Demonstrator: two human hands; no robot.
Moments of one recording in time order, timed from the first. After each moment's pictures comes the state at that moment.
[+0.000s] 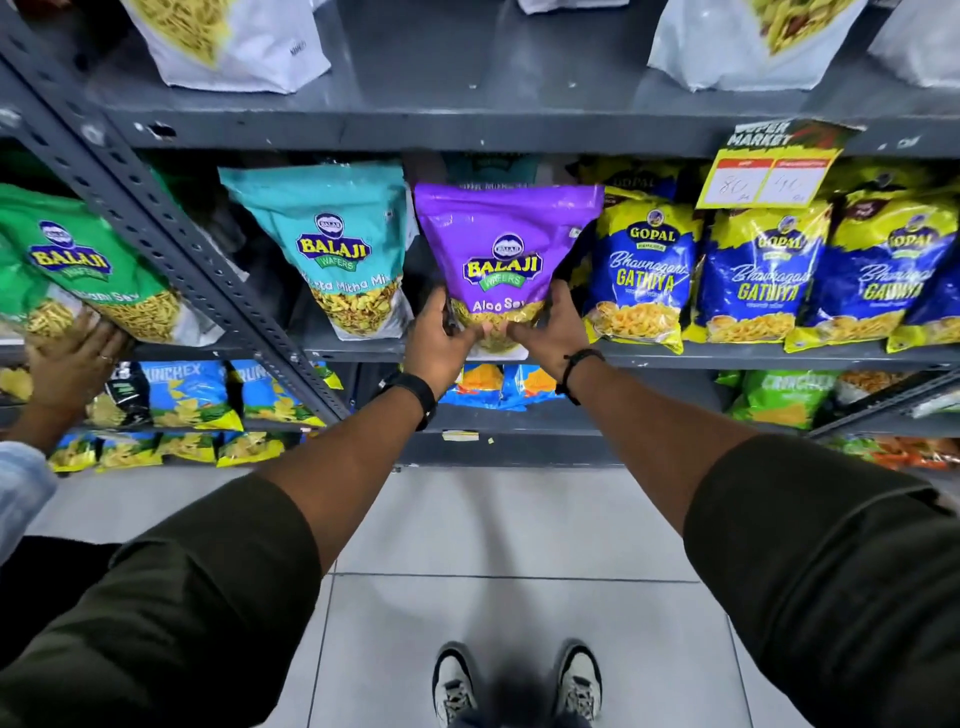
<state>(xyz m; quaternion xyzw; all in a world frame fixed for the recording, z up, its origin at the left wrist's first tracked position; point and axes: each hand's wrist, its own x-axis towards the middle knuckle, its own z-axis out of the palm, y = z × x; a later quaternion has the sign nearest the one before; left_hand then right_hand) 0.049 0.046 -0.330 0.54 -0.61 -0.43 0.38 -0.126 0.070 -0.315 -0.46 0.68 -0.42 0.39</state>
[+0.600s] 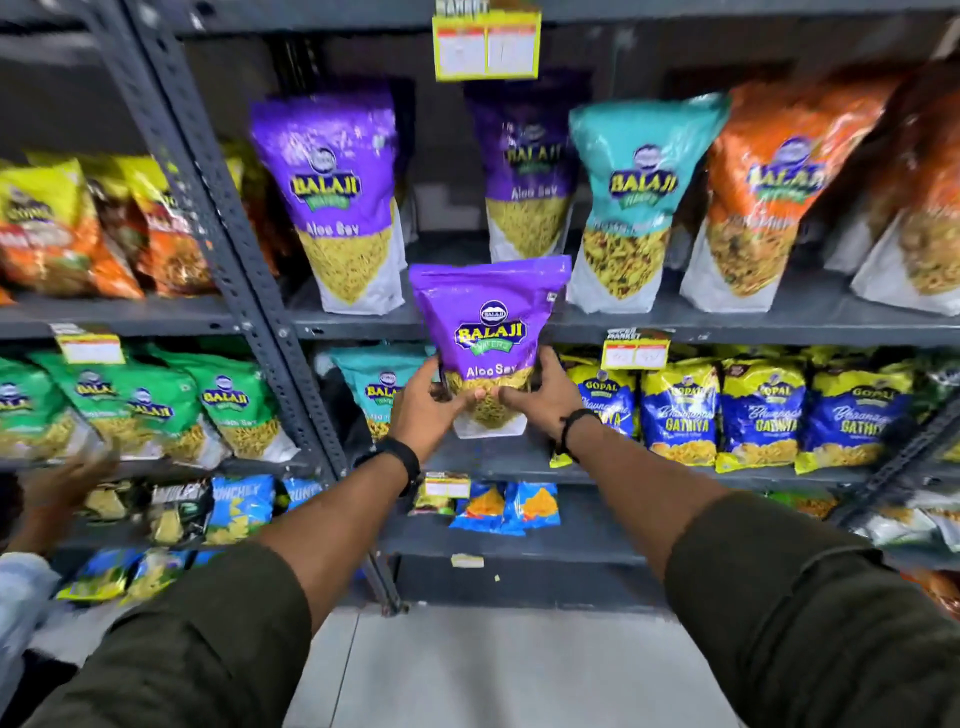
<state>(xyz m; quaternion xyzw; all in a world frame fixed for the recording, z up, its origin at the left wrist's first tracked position) 0.072 0.133 -0.128 0.54 -0.66 -0.29 0.42 -0.123 0.155 -0.111 -0.56 0.63 -0.43 0.33</state>
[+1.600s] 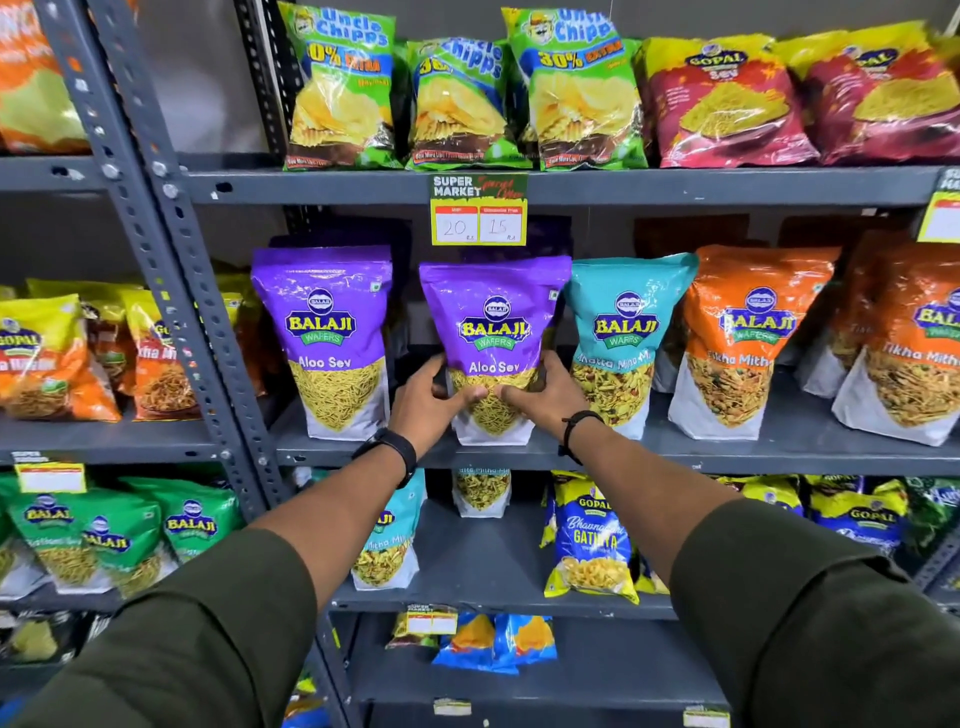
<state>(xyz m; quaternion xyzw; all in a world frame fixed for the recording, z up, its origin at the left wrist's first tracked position) 0.042 0.011 -0.001 0.48 -0.72 -0.23 0.45 -0.159 0.055 0.022 -0.58 0.62 -0.47 0.24</state>
